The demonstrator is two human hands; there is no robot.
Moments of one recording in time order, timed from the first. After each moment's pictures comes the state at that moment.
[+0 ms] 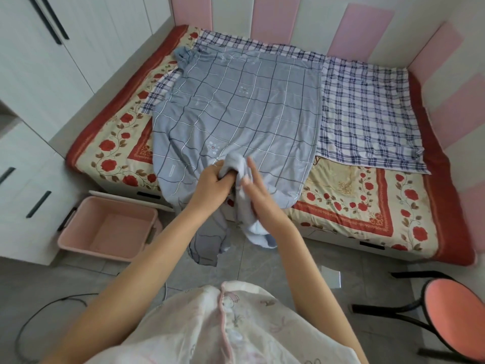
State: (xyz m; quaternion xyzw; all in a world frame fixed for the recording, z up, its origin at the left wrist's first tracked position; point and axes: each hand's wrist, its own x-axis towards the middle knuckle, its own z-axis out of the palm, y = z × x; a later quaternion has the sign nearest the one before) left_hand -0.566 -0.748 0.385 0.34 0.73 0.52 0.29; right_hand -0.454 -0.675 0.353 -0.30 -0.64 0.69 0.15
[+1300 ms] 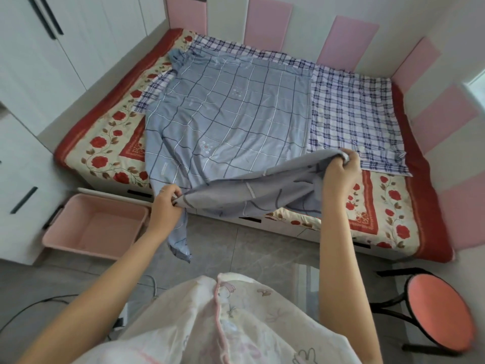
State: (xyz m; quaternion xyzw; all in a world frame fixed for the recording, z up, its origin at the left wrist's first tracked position) left_hand -0.623 -0.820 0.249 0.38 0.82 0.42 0.09; right_hand -0.374 -0.615 0.401 -0.56 -0.56 0.36 0.50
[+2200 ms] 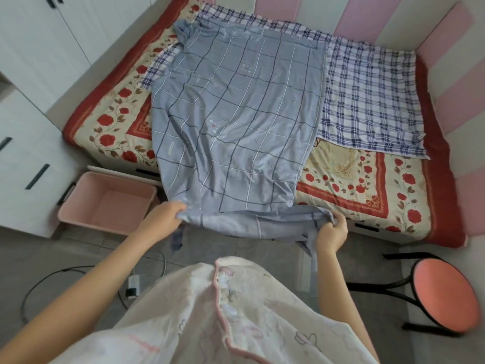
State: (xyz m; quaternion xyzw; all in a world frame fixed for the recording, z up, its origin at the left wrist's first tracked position) left_hand -0.612 -0.871 0.248 0.49 0.82 0.16 0.27; right_hand -0.300 -0.662 0.245 -0.71 -0.46 0.40 0.34
